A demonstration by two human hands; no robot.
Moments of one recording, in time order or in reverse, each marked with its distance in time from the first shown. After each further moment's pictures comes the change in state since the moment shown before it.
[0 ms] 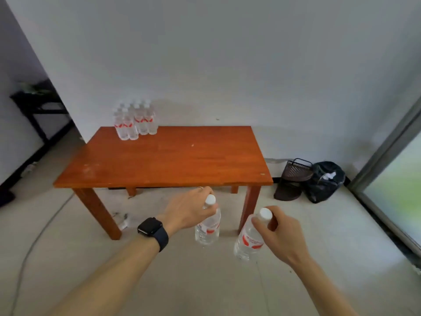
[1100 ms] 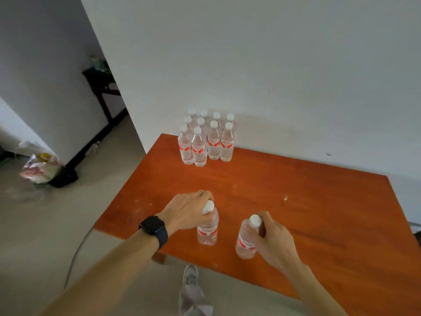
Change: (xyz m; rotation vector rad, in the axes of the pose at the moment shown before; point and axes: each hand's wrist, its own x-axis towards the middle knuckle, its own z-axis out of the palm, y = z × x) left_hand 0.268 -0.474 -0.151 0.223 -0.073 -0.219; right_hand 0.449 -0.194 0.388 -0.139 -0.435 -0.189
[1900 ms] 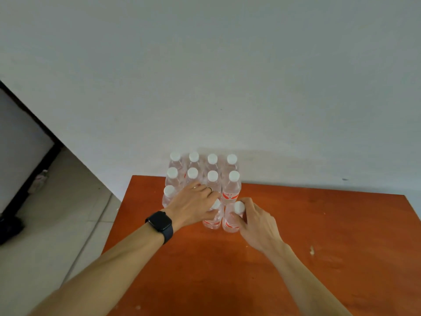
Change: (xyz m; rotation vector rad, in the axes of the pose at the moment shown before) left_hand 0.292 -0.179 -0.043 0.254 0.113 0.414; right_hand 0.321 -0.067 0.032 -0.159 0.051 0.068
